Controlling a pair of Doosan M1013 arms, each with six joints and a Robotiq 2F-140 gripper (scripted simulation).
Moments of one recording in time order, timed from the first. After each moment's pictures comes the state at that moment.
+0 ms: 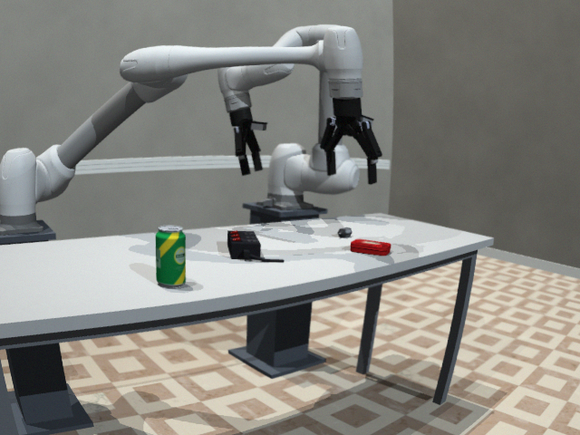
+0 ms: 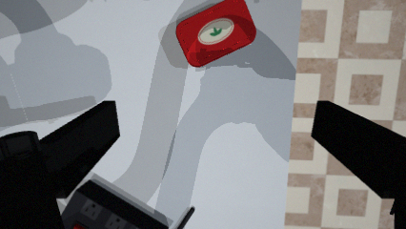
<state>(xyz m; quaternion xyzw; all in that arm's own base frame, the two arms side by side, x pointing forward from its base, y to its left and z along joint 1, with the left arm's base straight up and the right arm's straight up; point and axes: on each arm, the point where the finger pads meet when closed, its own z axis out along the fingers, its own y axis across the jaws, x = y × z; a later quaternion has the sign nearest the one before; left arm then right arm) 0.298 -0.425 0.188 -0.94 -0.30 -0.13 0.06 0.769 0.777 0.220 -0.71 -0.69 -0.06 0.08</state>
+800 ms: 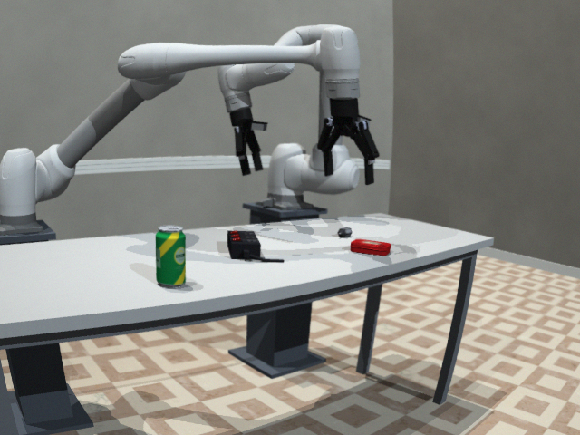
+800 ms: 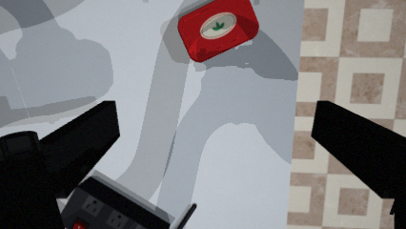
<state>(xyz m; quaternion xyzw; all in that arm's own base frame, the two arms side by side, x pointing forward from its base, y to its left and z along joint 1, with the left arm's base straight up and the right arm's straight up) 0.299 -0.424 0.188 -0.94 -0.30 -0.13 0.06 0.766 0.769 0.218 -0.71 -0.69 -0.06 0.09</state>
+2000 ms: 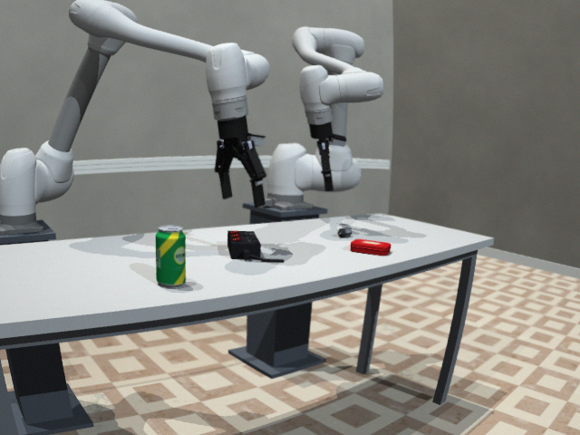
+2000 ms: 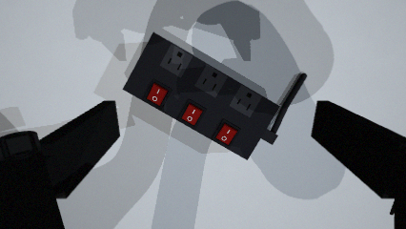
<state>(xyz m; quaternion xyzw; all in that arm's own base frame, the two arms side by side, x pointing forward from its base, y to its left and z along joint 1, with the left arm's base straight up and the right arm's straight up) 0.431 -0.195 0.161 -0.91 -0.39 -0.04 0.16 0.603 0.547 0.146 -0.72 -0.68 -0.09 0.08</state>
